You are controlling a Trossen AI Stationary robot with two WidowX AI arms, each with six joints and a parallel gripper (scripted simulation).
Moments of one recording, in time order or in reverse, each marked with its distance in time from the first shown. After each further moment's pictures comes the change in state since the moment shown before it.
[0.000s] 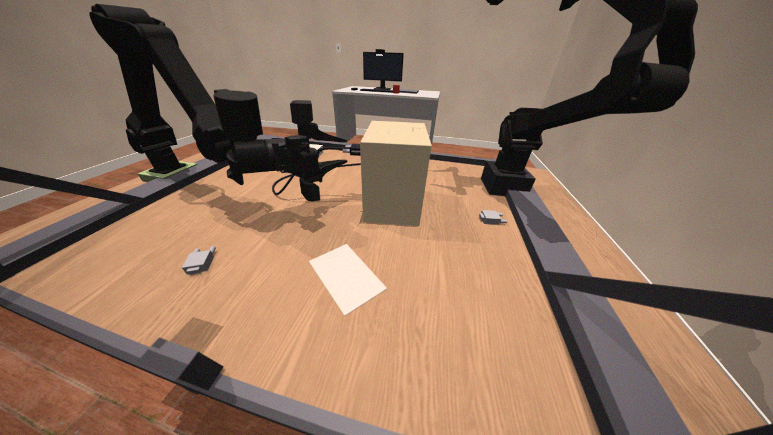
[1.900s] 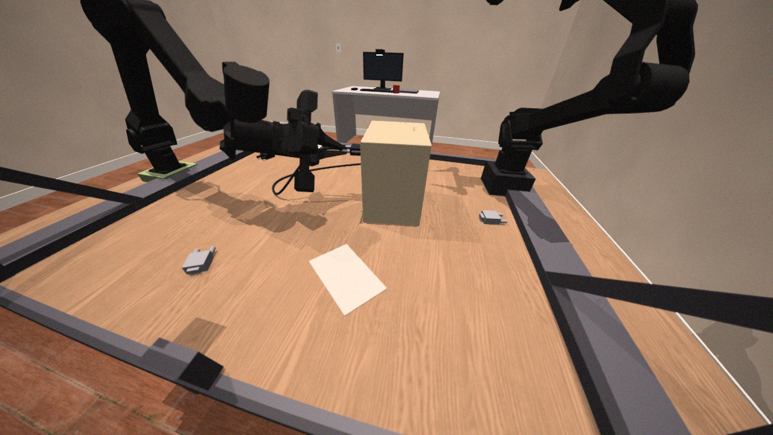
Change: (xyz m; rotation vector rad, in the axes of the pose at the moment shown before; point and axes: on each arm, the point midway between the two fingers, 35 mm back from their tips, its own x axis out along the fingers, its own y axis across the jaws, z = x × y) left arm 0.001 0.007 -0.001 -0.296 0.002 -0.206; right arm 0.000 0.000 0.000 0.000 0.000 0.000
